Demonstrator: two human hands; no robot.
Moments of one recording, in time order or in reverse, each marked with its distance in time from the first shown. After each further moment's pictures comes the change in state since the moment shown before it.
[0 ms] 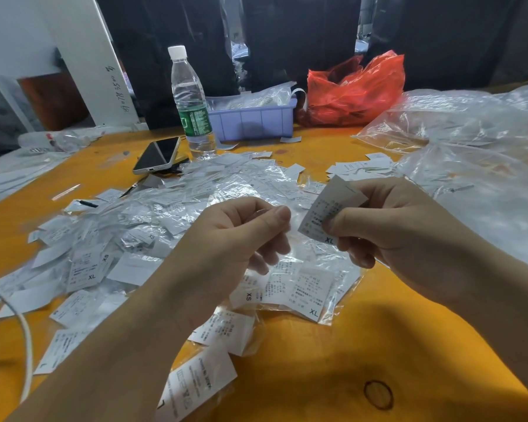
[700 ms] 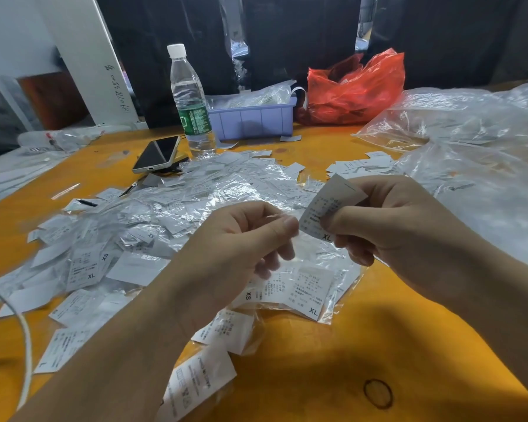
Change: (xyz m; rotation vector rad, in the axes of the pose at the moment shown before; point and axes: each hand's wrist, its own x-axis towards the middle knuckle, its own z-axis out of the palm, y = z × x) left_hand -0.001 0.000 0.003 0.052 -0.048 -0.018; right_hand -0.001 -0.003 0.003 -0.015 0.023 -0.035
